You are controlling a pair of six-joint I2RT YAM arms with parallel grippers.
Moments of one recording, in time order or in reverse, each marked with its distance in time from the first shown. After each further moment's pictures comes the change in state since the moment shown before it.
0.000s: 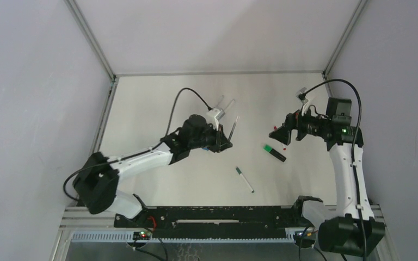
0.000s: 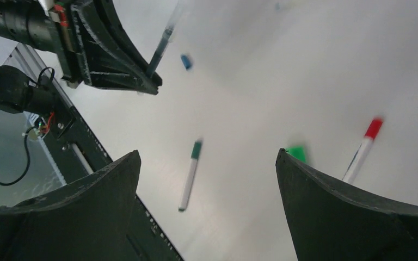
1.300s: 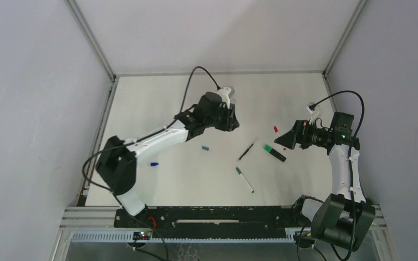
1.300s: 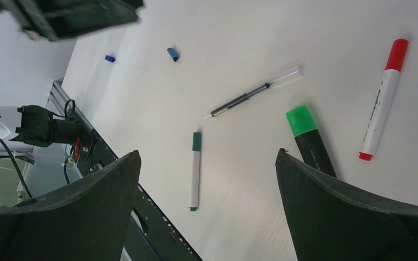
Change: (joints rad) left arm 0.024 0.324 0.444 -0.322 -0.169 0.023; right arm -0.220 0.074 -0.268 0.106 -0.109 0.078
